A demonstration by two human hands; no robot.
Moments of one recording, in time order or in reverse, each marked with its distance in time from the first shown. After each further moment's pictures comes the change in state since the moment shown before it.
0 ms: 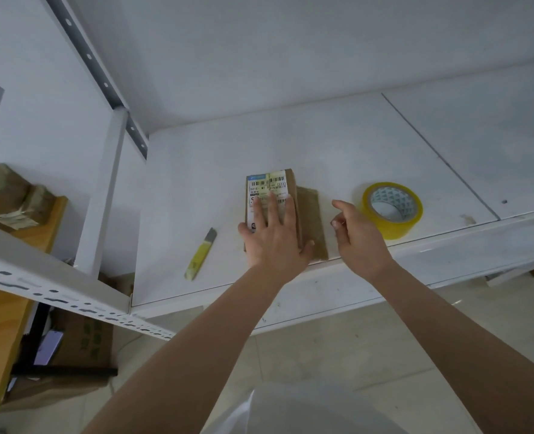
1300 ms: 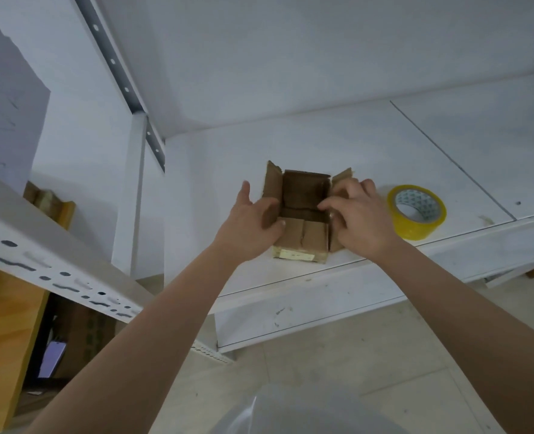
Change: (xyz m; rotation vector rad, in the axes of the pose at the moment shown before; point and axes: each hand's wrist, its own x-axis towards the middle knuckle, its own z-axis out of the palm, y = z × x) left_hand 0.004 -0.115 -0.053 -0.554 -0.117 0.068; right_hand 0.029 -0.071 0.004 -0.445 -0.034 -0.147
